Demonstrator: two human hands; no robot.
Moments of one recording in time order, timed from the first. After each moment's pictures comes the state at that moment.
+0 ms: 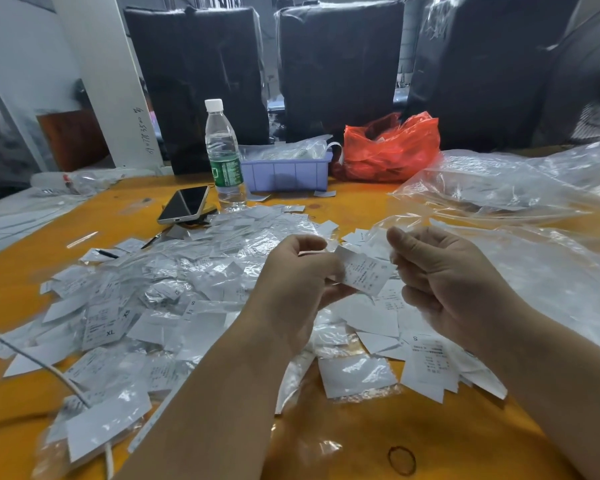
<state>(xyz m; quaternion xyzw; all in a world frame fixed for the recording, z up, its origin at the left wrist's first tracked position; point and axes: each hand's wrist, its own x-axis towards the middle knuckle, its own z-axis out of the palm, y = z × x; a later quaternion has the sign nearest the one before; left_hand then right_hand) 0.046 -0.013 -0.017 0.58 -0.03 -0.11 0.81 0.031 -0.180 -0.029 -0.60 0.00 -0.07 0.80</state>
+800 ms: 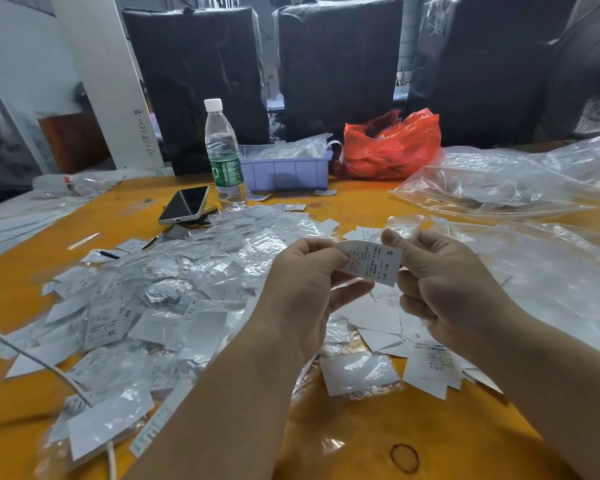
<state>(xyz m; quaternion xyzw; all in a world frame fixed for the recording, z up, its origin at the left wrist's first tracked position) 0.039 -0.023 -0.020 0.55 -0.04 -0.11 0.83 0.026 -0.167 -0.031 -0.64 0.05 -0.08 0.77</state>
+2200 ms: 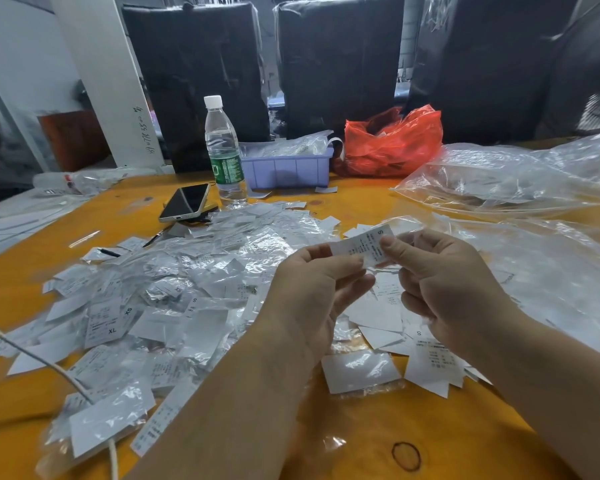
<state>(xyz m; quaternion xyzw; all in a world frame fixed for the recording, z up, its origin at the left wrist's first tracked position) 0.038 -0.026 -0.024 0.48 0.02 -0.13 0.87 0.024 -0.166 -0.035 -0.64 0.05 -0.11 0.76</state>
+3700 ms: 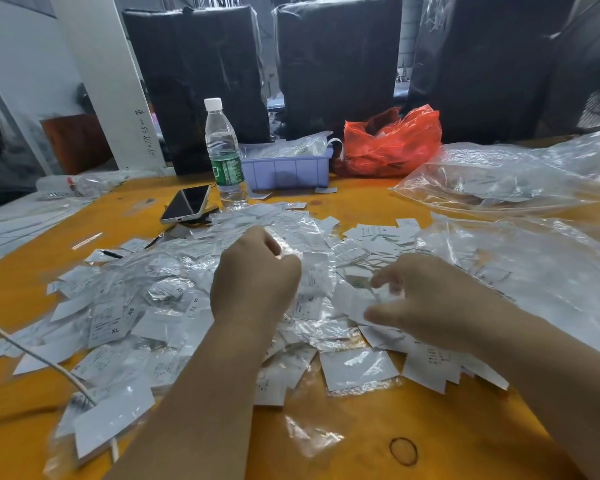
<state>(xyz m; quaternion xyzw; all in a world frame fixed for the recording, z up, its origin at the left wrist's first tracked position) 0.061 0.013 -0.029 0.91 0.04 0.21 0.36 0.022 -0.179 -0.037 -0.98 -0.04 -0.04 0.20</state>
